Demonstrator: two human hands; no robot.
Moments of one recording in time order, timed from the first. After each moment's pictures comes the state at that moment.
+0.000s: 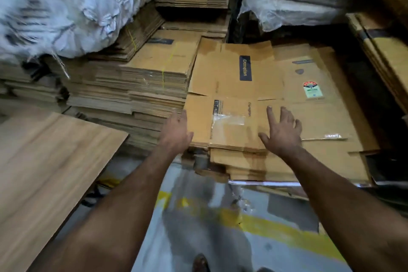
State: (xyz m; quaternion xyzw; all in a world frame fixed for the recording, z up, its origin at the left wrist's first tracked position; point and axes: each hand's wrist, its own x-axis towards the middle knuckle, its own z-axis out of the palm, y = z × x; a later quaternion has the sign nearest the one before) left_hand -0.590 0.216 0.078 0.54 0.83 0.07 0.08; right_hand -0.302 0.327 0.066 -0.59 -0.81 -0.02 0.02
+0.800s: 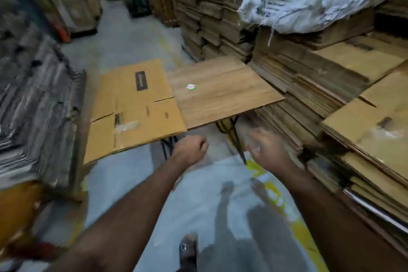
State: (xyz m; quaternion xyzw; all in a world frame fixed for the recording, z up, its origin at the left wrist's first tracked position) left_hand -0.539 -0.299 0.094 0.27 0.95 0.12 0.06; right_hand -0.449 -0.062 0.083 -0.01 -0.97 0.21 0.13
